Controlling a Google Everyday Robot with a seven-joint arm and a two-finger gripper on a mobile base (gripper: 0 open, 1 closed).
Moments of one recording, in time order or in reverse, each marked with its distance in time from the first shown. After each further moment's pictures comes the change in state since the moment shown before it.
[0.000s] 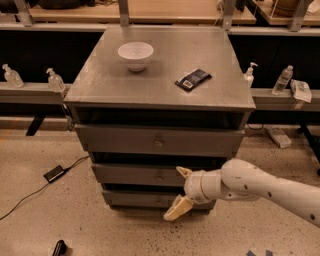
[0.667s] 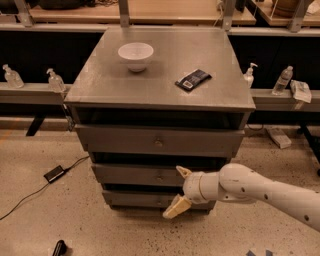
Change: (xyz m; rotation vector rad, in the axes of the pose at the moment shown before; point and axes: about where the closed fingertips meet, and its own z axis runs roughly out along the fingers) arm 0.009 -0.008 0.021 0.029 -0.025 -0.014
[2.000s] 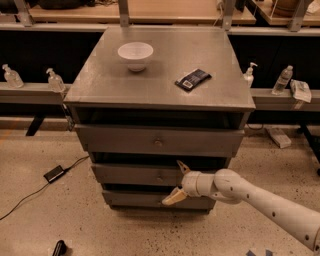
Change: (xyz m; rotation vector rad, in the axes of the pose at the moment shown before) arm 0.078 -0.085 0.091 0.106 -0.139 -0.005
